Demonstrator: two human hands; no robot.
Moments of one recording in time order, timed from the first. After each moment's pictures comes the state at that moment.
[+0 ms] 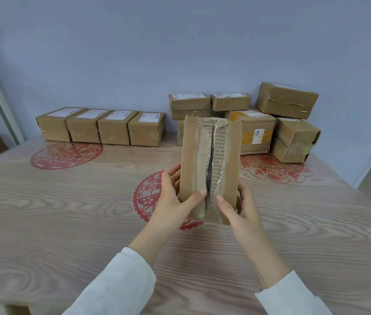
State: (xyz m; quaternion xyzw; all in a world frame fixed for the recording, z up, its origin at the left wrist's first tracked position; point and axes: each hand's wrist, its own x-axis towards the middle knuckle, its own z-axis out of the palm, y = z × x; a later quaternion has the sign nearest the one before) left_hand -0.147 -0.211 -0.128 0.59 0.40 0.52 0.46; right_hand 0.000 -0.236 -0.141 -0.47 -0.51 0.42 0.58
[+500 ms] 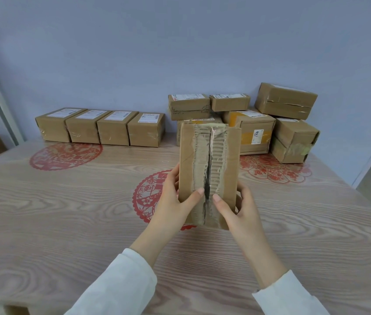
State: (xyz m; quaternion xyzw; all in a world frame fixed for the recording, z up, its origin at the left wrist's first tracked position) left_hand -0.147 -0.206 -0.134 0.60 0.42 0.51 0.45; right_hand -0.002 -0.236 -0.139 -0.48 -0.51 0.40 0.59
